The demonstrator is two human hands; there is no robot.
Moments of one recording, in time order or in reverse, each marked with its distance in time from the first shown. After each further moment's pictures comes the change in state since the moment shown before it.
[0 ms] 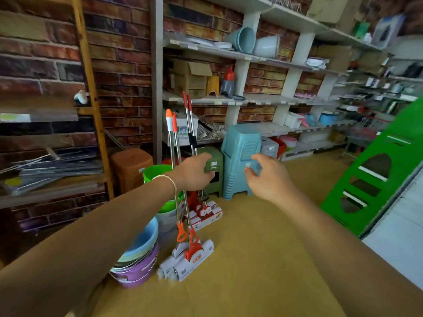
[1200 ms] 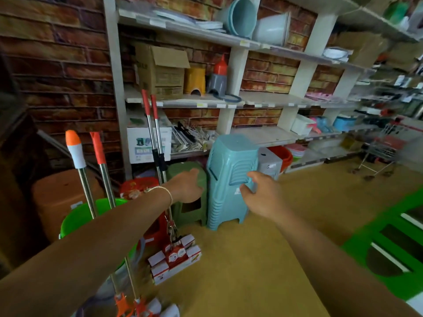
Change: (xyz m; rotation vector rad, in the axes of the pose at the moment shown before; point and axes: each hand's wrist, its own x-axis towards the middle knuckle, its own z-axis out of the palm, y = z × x) left_hand 0.546 -0.031 0.111 0.015 -0.130 -0.209; right_hand 0.487 0.269 0.093 0.041 -0.136 0.026
